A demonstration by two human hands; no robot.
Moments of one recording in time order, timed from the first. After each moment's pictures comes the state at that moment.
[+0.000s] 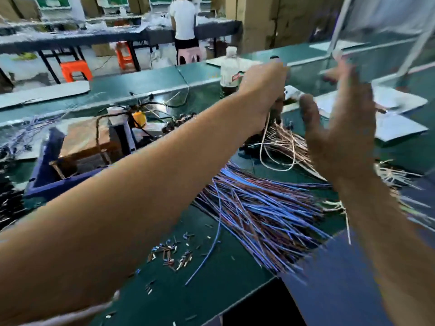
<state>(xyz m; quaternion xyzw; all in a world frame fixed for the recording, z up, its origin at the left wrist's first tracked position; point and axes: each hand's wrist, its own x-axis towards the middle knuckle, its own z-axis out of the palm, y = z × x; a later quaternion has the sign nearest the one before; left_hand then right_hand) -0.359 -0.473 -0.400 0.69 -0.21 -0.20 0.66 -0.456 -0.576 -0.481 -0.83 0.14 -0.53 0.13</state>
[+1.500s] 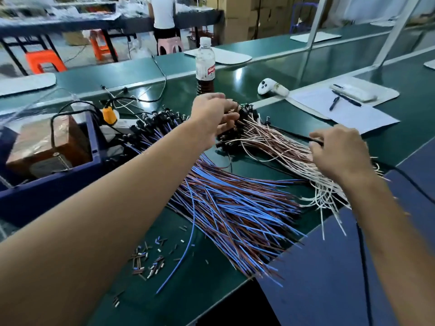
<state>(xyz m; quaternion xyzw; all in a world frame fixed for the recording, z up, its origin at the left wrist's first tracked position) -0.294 -0.487 -0.474 0.61 -0.08 -0.26 0.74 -0.479 -0.659 -0.519 -0.91 0.35 -0.20 0.04</state>
